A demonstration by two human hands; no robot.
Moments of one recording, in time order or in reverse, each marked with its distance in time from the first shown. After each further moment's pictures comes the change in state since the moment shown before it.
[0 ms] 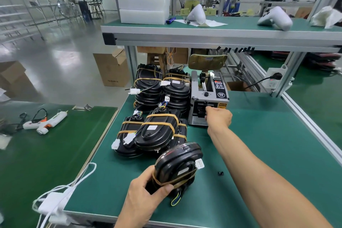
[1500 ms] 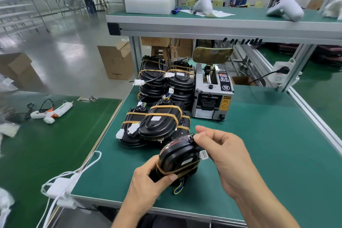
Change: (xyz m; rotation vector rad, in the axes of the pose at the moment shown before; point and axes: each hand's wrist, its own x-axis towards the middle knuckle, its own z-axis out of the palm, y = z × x) left_hand -0.004 0.010 0.003 -0.032 0.009 -0.055; right_hand -0.168 -0.005 -0.126 0.073 -0.740 -0.150
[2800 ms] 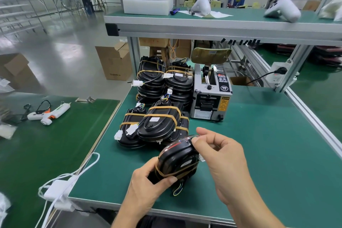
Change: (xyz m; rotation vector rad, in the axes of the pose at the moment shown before) left_hand -0.001 -0.002 -0.001 0.022 0.001 0.009; right_hand -0.009 0.007 0.010 -0.014 0.139 -0.076
